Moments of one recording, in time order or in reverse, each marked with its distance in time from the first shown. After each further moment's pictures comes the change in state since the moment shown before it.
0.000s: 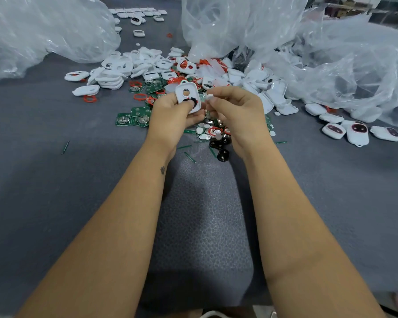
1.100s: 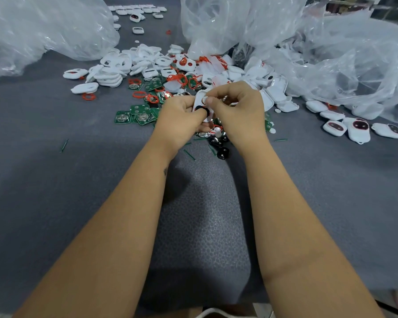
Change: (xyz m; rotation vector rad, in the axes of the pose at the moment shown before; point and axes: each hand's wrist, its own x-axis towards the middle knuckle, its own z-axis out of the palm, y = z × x) left_hand -0.004 -0.004 0.004 0.238 -0.183 0.047; right_hand 0.001 0.001 0.002 -0.436 0.106 -0.167
